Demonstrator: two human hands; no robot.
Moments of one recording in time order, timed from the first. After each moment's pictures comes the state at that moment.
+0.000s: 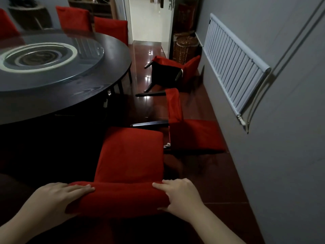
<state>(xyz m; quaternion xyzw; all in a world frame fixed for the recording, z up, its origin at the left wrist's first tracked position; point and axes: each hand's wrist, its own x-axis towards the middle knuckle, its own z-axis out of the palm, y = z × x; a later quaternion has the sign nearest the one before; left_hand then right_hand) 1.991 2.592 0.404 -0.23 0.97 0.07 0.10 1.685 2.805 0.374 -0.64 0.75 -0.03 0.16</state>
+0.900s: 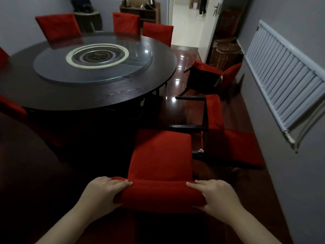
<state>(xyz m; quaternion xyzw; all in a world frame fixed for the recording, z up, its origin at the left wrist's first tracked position) 2.063 2.594 0.394 -0.27 0.96 0.07 -0.04 1.748 2.755 0.383 -0.67 0.73 0.01 0.12</state>
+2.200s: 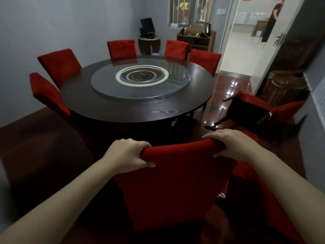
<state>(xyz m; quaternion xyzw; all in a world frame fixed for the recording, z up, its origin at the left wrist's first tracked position) 1.885 2.501 0.505 -0.51 0.86 0.01 -0.04 1.539 2.510 0.512 -0.81 0.58 -0.01 0.06</state>
